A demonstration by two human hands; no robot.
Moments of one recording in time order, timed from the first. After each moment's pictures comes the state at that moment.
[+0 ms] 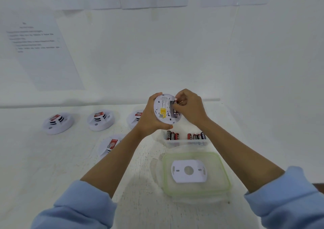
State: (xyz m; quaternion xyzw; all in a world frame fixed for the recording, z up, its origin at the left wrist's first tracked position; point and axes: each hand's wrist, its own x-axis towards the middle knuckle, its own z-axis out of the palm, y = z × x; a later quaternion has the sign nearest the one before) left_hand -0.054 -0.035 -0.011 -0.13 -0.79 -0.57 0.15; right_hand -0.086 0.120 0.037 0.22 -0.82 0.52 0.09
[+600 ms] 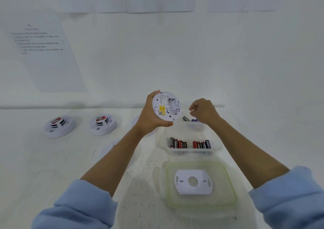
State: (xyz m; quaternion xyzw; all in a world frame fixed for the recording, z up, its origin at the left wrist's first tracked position) left_hand -0.069 -0.052 0.002 -0.11 -0.79 -0.58 0.16; right_hand -0.138 0.139 0.031 0.15 -0.94 0.29 0.03
